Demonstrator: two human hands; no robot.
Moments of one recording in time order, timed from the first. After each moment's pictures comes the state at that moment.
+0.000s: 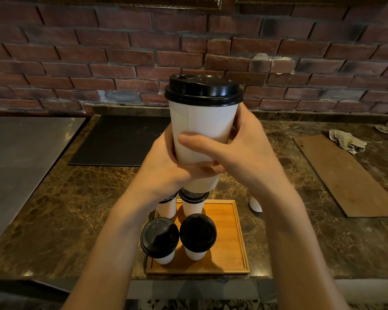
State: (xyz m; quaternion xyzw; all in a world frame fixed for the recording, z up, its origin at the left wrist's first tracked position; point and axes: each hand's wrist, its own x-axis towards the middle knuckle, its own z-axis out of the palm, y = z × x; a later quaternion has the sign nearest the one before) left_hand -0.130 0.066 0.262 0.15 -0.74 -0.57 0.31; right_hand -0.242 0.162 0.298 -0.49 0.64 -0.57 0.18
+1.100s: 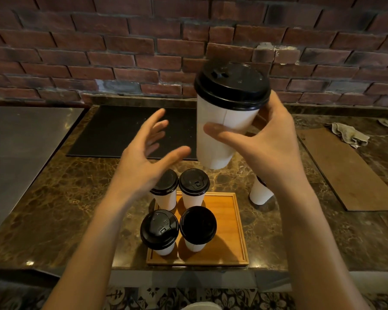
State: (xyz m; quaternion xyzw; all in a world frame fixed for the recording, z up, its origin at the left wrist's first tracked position) left_hand -0.109 0.035 0.222 0.25 -0.78 -0.46 0.35; right_hand -0.267 0.166 0.281 -0.47 0.65 -0.59 0.06
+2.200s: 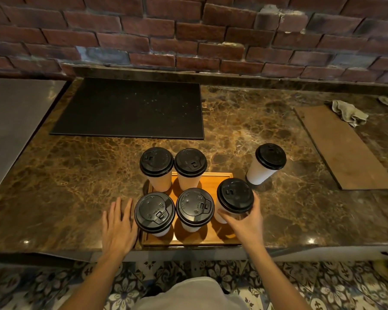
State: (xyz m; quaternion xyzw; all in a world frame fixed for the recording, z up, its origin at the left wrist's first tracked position) left_hand -0.028 0.036 -0.052 0.52 -0.84 -0.12 0.02; right_hand -0.273 0.229 0.016 -0.23 0.76 -0.57 0.21
